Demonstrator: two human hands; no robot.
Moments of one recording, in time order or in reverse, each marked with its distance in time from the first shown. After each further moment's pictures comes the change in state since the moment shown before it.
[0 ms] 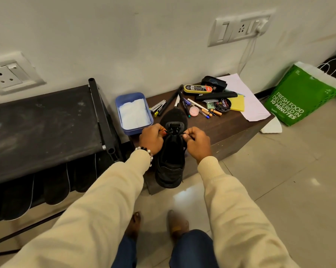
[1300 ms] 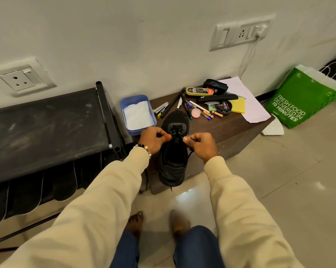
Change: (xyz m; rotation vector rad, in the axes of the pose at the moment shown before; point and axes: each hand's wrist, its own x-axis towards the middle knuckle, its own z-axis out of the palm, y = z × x) left_hand -0.012 0.001 -0.019 -0.222 -0.139 -0.114; right_hand -0.002 0.008 -0.014 0.053 -0.133 0.065
